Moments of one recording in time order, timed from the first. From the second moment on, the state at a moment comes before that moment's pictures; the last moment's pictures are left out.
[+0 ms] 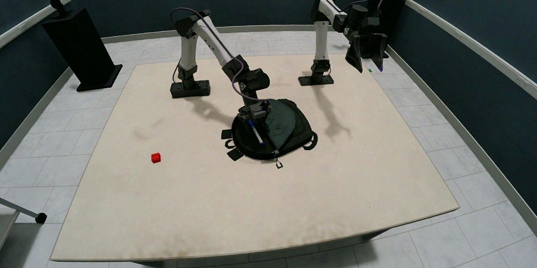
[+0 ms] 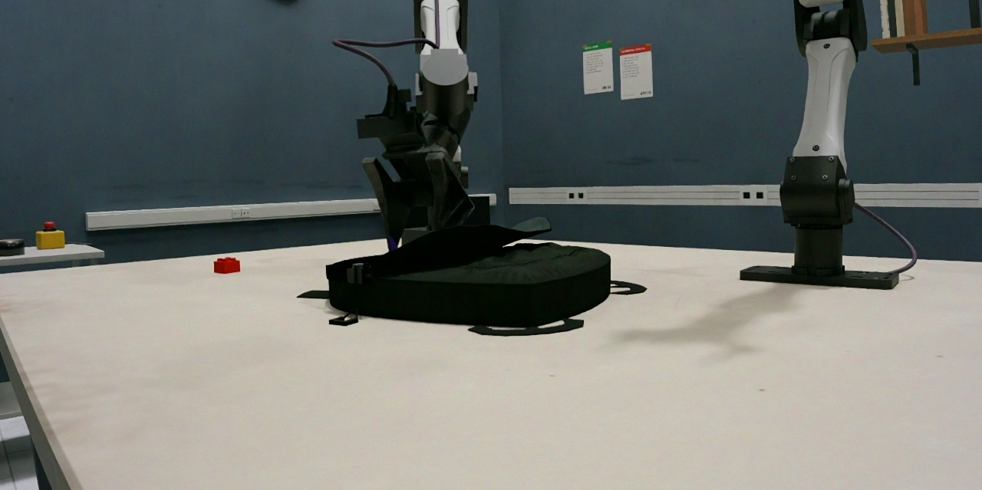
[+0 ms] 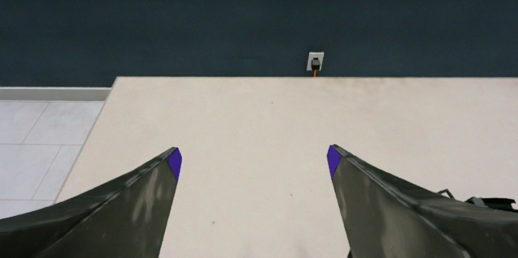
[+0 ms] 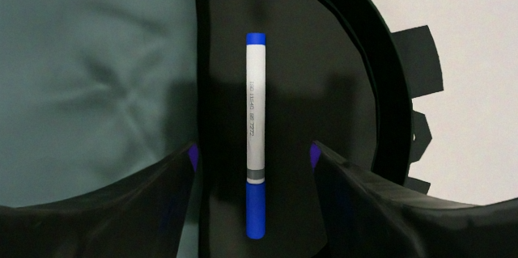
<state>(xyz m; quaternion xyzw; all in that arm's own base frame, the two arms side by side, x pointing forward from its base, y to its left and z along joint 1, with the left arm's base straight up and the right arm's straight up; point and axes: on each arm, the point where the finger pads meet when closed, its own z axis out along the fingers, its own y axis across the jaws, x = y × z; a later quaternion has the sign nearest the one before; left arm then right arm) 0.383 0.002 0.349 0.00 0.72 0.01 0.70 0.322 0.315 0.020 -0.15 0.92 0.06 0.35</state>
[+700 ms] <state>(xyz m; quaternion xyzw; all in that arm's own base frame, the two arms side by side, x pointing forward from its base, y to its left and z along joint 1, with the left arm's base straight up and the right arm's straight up) 0.383 0.002 0.349 0.00 0.72 0.01 0.70 0.305 0.308 0.047 -0.15 0.92 0.06 0.35</state>
